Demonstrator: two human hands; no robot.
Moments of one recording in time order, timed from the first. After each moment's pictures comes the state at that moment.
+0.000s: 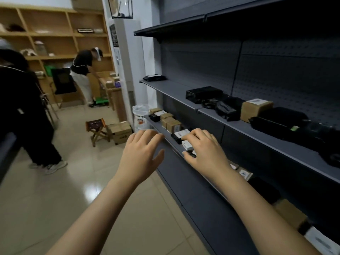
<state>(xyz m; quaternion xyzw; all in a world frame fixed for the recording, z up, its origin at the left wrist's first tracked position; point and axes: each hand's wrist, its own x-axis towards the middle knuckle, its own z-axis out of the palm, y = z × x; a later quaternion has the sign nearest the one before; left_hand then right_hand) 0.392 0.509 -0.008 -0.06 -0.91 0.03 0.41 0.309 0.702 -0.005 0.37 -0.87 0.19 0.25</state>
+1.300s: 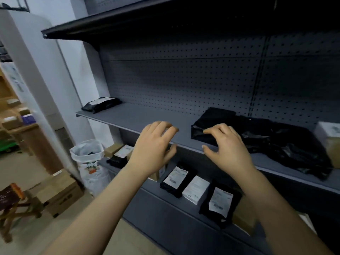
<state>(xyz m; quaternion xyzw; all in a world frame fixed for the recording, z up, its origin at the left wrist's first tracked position) -0.141 0.254 0.024 -0.35 -0.86 -0.06 0.38 -0.100 0.475 0.014 0.07 -0.94 0.19 0.27</state>
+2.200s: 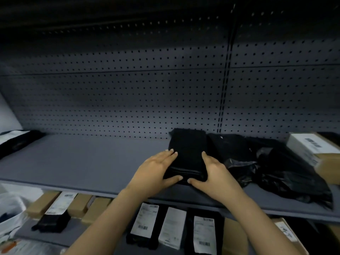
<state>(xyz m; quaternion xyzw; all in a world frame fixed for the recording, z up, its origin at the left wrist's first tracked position) -0.342 0.354 -0.026 -0.50 -0.85 -0.13 0.11 -0.217 0.524 -0.023 -0.15 -0.94 0.27 0.12</state>
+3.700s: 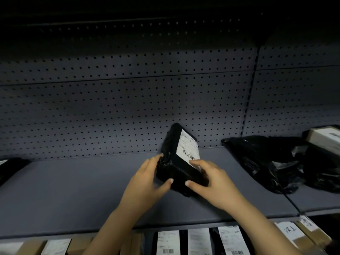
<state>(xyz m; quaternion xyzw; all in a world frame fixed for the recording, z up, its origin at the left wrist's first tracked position) -0.466 0.249 -0.033 -0.47 -0.80 -0.38 0.05 -0.320 0.417 -0.033 -0.17 -0.89 0.34 0.25</state>
